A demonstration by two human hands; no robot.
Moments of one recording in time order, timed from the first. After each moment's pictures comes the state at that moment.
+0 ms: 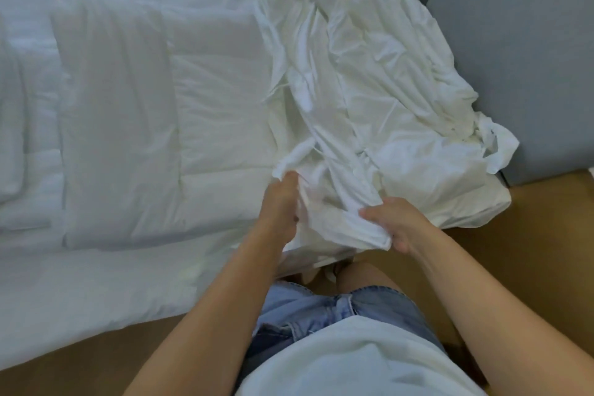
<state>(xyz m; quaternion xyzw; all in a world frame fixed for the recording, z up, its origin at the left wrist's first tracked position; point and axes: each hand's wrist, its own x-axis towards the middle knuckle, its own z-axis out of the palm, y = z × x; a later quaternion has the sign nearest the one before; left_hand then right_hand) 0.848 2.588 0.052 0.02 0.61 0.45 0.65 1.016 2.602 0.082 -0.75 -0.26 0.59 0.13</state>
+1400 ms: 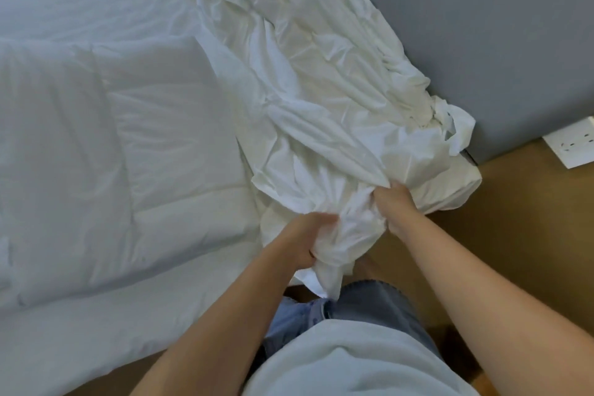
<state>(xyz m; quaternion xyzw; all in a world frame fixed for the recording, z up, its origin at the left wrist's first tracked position) 0.944 2.596 0.048 0.05 0.57 0.19 0.80 1.103 2.642 0.042 -0.81 -0.23 0.50 0.19</state>
